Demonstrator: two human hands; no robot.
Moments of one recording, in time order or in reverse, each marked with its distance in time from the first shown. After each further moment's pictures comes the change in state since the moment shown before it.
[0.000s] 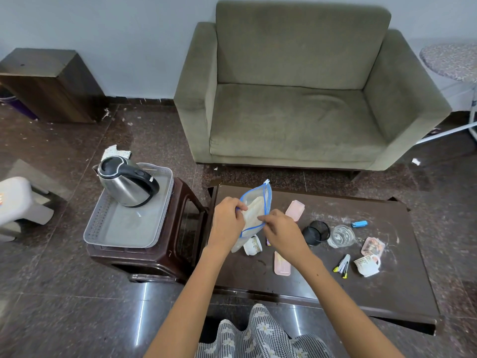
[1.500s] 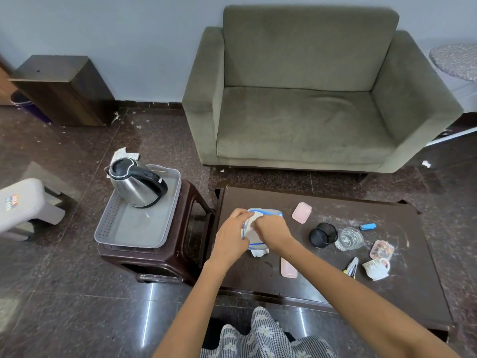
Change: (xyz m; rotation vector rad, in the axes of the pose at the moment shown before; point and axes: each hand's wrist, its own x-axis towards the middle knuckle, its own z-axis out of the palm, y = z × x) left_hand -0.025 -0.023 -0.006 0.189 -0.276 0.002; right_hand 0.044 0.001 0.045 -0.675 -0.285 -0.186
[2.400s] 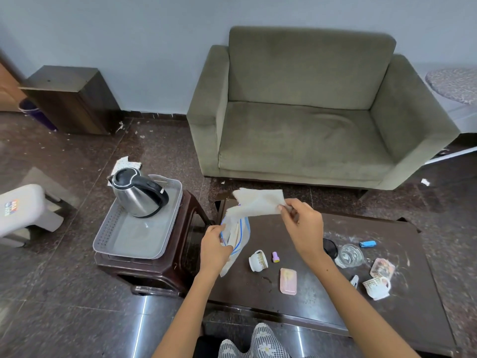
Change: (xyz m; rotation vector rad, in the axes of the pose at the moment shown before) left_hand 0.007 -0.041 0.000 -0.296 0.207 -0.314; right_hand -0.042 0.036 -0.053 0.735 0.905 0.244
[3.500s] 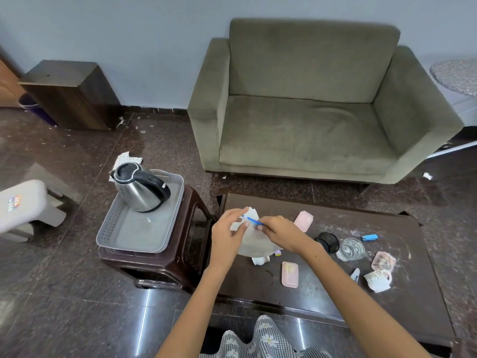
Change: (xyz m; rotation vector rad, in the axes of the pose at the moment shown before) left_hand -0.014 0.029 0.004 -0.231 0.076 0.357; right_hand -0.002 0.010 0.037 -0.238 -0.917 -0.103
